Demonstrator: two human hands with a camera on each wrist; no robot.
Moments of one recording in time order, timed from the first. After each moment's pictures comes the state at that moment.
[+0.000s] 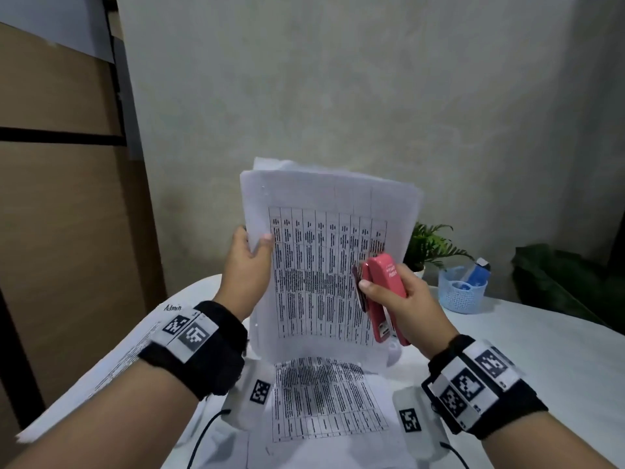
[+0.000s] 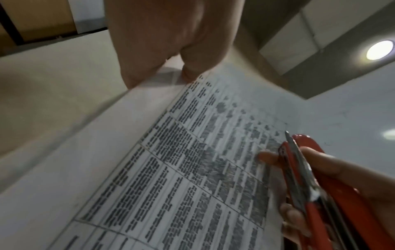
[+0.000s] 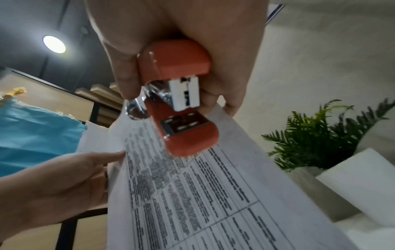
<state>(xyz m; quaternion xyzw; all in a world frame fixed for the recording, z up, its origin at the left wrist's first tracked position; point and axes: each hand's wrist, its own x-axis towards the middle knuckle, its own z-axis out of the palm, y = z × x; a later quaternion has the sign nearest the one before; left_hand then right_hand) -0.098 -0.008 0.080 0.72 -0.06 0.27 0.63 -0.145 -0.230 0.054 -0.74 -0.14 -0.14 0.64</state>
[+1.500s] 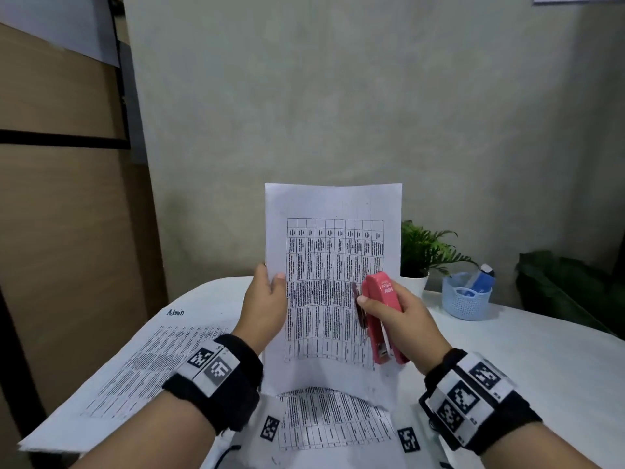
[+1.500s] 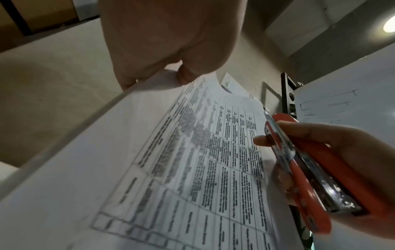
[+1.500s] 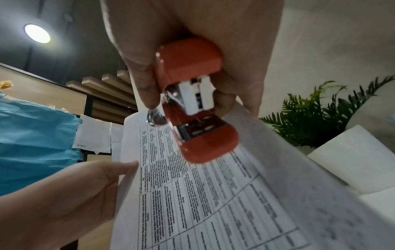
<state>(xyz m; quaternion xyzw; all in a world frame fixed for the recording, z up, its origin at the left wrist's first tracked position) -0.101 -0.015 0.042 0.77 -0.07 0.23 0.59 -0.135 -0.220 0.037 -0.78 -0.09 -0.14 0.61</state>
